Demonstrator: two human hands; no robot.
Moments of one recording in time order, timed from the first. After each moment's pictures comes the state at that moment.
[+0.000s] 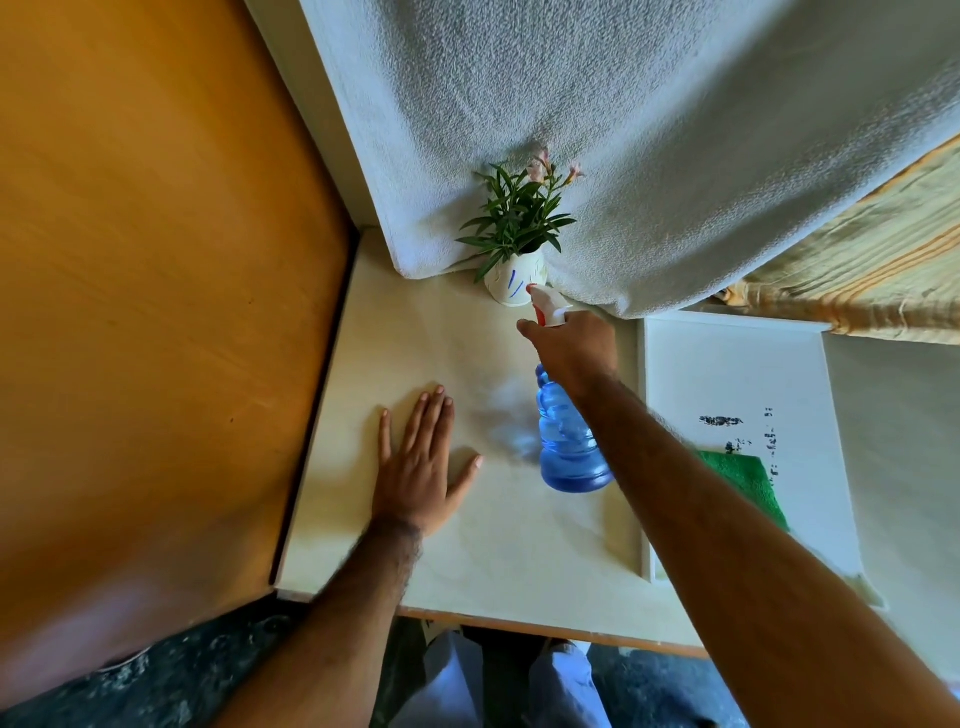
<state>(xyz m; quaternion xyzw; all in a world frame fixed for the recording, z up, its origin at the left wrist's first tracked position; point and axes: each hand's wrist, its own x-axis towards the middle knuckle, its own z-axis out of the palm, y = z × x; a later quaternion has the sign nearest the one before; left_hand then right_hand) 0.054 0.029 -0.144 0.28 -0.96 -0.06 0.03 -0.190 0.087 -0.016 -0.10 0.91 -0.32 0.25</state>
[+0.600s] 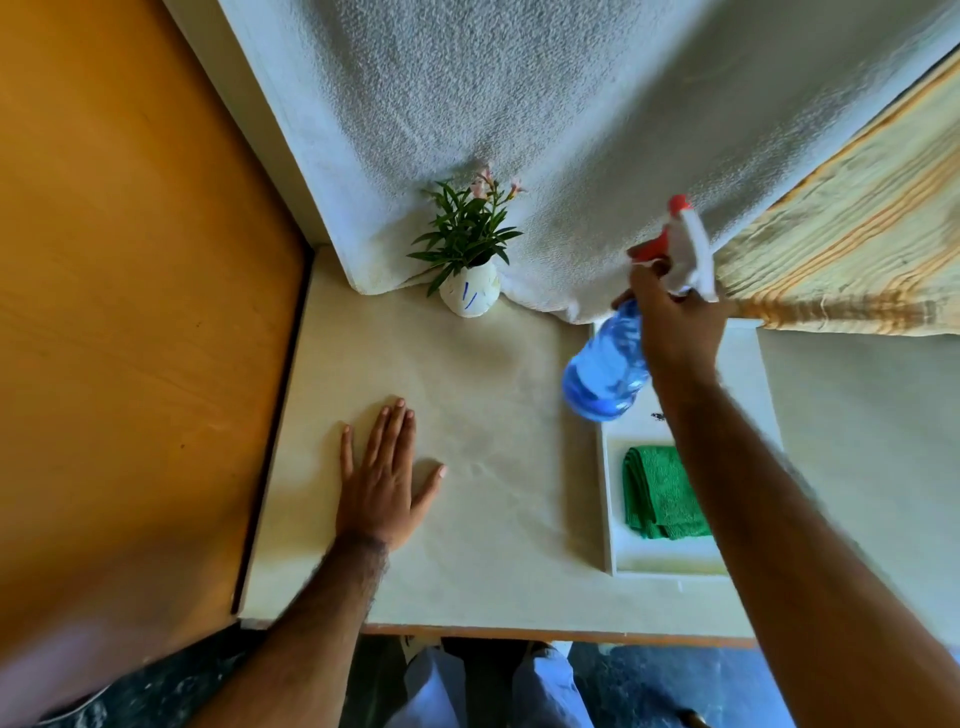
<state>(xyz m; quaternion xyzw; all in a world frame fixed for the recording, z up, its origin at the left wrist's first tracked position) 0.056 0.029 -0.145 0.27 -0.96 -0.07 0.03 -0.244 0.179 0.049 -0.05 0.75 -0.65 0.02</state>
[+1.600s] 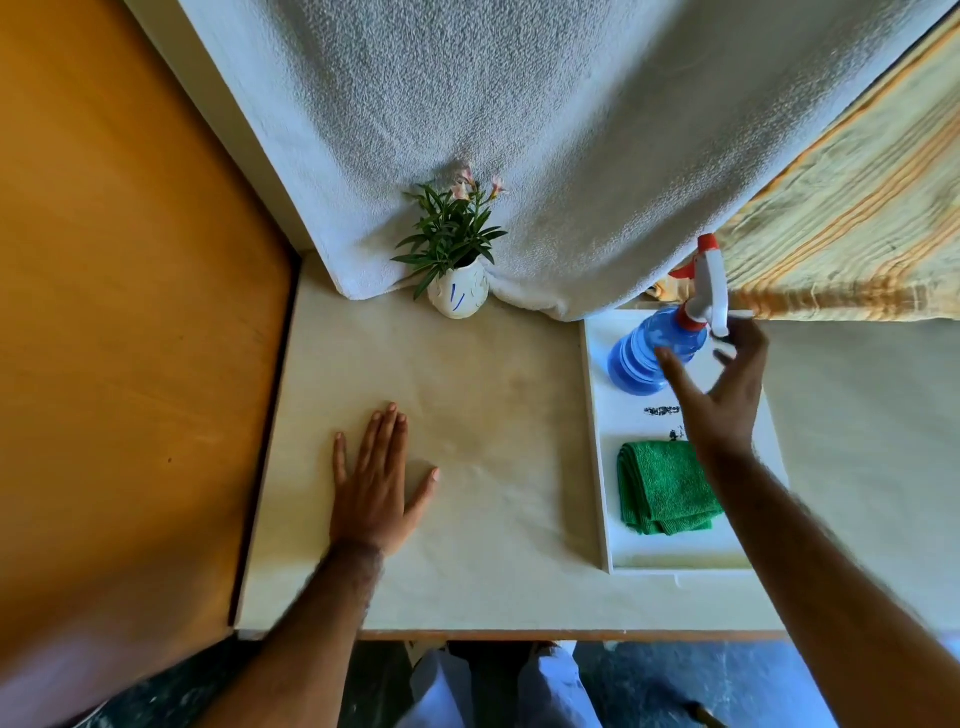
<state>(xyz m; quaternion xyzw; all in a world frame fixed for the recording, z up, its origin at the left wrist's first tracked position) 0.055 0.031 -0.134 0.27 -0.96 -0.08 0.02 -0.250 0.290 -0.032 -0.17 0.85 -0.49 -0.04</state>
